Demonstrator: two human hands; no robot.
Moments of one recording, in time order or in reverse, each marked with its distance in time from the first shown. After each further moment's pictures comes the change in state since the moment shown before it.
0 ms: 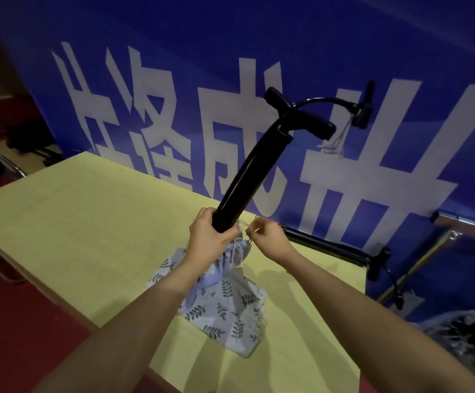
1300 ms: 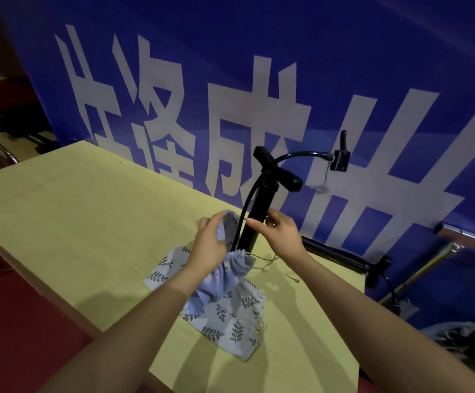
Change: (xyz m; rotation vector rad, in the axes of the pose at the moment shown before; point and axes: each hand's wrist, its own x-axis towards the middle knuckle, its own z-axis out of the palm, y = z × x) left_hand 0.007 -0.039 0.004 0.063 -0.159 -0.075; right_hand -0.005 -0.012 -0.009 0.138 0.172 -0.019
